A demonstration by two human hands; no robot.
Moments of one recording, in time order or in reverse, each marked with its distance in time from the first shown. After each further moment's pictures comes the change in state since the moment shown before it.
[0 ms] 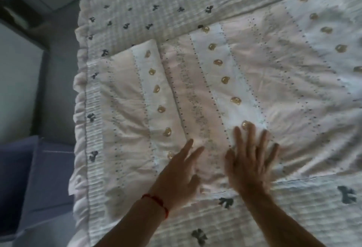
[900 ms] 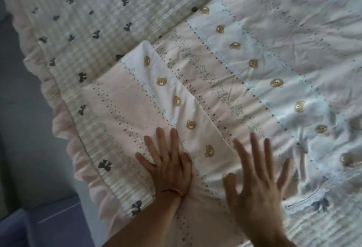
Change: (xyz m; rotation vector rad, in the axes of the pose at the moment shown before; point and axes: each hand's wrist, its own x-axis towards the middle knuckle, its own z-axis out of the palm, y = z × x) left_hand 0.085 -0.211 -0.031 0.360 0.331 -0.126; right_hand -0.041 -0.213 -0.002 0.223 0.152 0.289
